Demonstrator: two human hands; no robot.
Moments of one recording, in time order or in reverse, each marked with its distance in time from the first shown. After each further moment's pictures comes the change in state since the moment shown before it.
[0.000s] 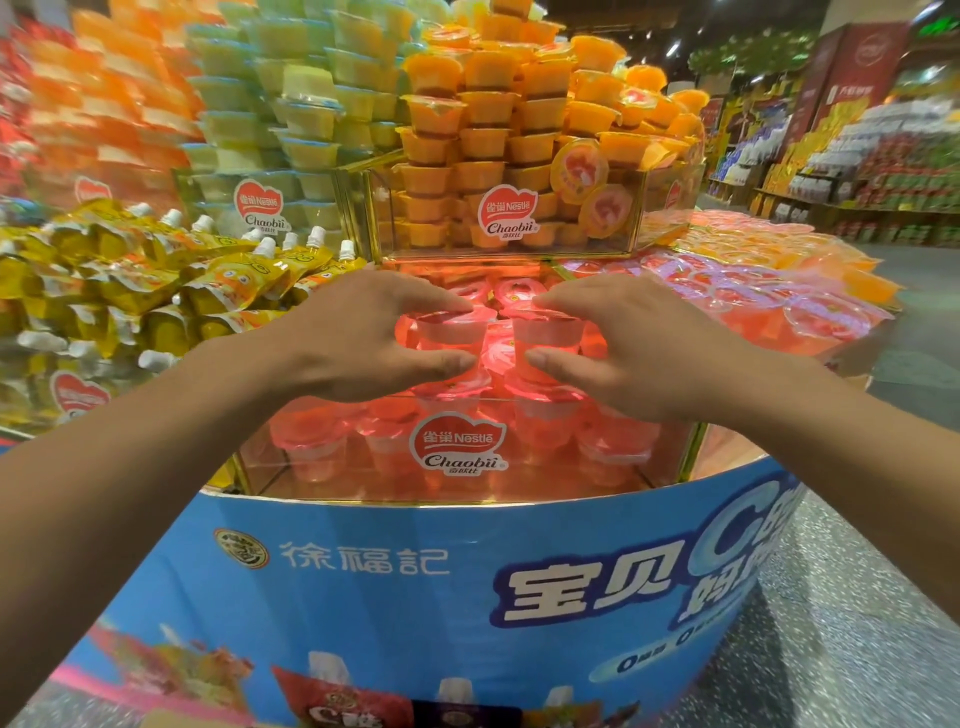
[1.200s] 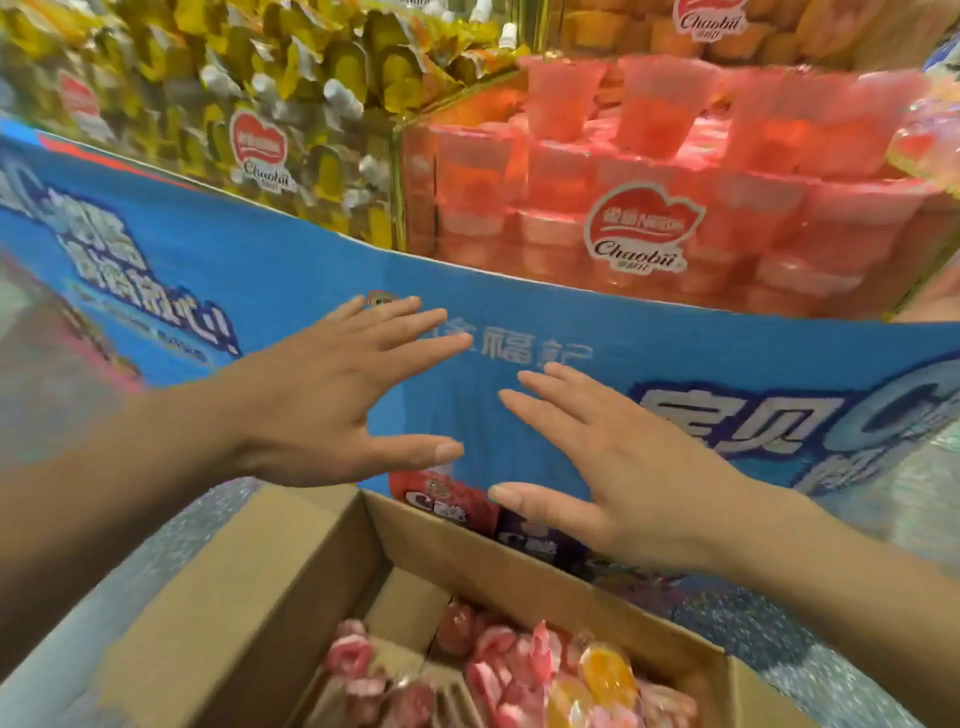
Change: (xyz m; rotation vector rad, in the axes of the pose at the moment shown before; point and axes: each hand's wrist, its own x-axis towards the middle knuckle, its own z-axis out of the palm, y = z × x) left_hand -0.226 -0.042 0.073 0.150 -0.341 -0.152; right_hand -0.108 -0.122 0.158 0.078 -0.425 -0.283
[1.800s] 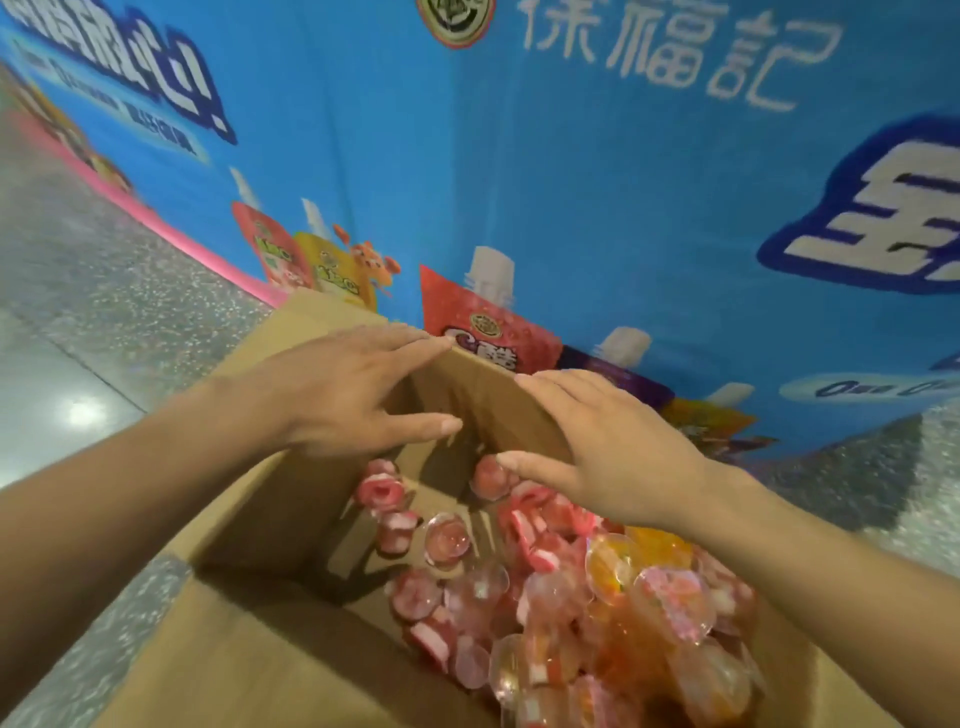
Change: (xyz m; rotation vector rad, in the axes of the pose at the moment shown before) left_hand -0.028 -0.043 0.207 -0.153 -0.260 -0.142; right_hand 0.036 -0.007 0.199 0.109 -0.162 0.019
